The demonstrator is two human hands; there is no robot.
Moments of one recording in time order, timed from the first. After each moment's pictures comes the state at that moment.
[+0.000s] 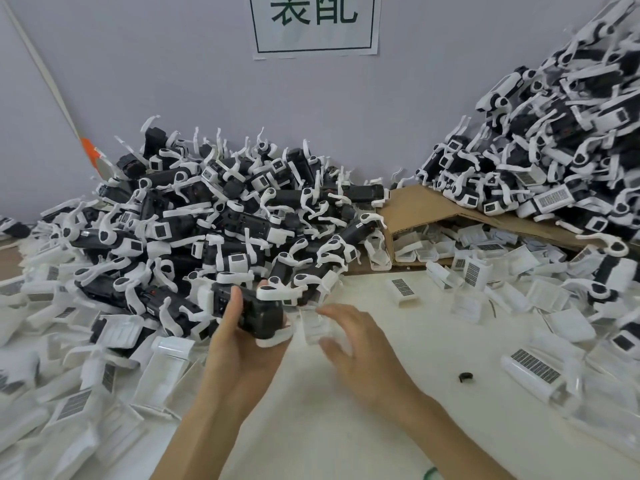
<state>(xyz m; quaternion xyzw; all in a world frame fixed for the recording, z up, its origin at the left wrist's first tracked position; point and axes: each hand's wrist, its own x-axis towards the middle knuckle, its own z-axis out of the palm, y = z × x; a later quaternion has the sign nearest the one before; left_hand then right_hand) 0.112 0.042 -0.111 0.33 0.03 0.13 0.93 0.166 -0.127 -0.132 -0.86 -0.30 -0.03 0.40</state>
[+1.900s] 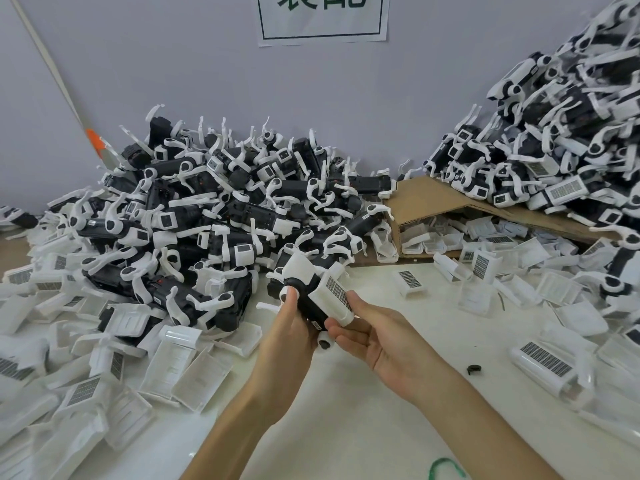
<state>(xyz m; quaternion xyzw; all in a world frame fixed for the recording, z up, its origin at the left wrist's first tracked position) 0.115 0.010 -0.120 0.59 -0.02 0.06 0.80 0.161 -0.131 -0.100 -0.49 -0.02 0.29 0.82</state>
